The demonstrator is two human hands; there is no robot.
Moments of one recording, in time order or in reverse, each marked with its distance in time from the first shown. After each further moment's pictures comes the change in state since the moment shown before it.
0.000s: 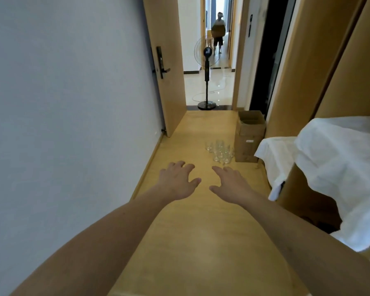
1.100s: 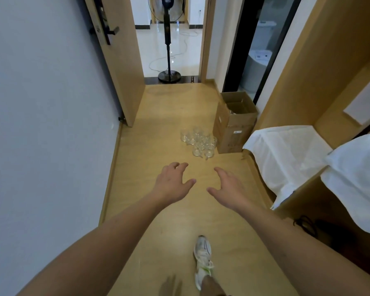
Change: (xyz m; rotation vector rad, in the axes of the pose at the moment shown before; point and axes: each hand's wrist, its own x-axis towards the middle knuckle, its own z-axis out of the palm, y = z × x) left_hand 0.468 -0.187 0.058 -0.369 -0.143 0.147; right_hand 0.433 -0.009 0.042 0.189 0.014 0.390
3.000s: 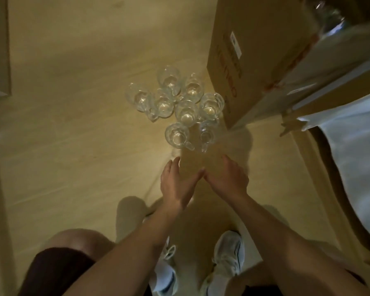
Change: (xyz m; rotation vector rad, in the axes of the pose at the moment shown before) left_hand 0.761 -0.175 0.456 -0.408 -0.227 -0.507; right_hand 0.788 0.285 0.314 0.177 -0.207 0.577
